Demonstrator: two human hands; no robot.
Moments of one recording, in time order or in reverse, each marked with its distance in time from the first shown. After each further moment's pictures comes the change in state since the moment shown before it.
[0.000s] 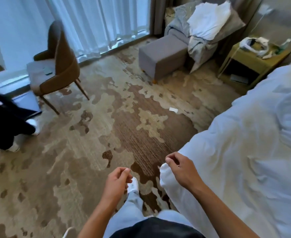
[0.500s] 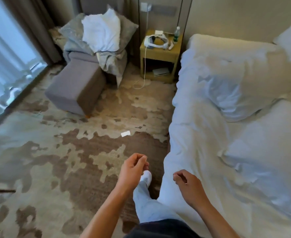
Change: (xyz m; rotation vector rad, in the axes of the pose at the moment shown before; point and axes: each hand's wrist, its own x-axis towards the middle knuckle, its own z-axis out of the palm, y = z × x) left_hand 0.274 0.292 0.235 0.414 -0.648 0.316; right_hand 0.186 0.066 -0.106 0.276 0.509 0.519
